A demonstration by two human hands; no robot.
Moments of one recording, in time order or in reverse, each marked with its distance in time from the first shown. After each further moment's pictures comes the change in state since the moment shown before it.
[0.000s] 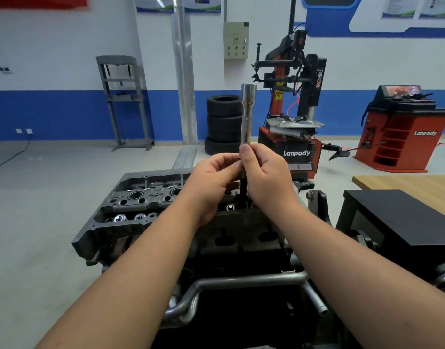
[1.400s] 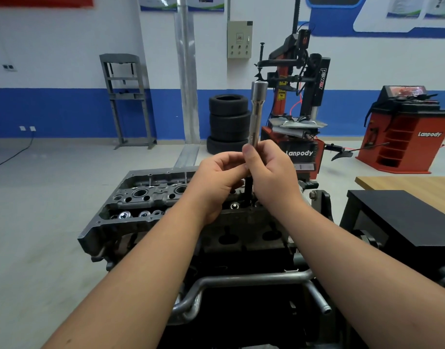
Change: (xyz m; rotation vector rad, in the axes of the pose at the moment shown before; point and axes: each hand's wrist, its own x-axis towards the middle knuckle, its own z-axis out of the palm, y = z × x) left_hand 0.000 -0.003 0.000 0.017 0.016 0.036; right_hand -0.001 -0.005 -0.001 0.040 -0.012 0.020
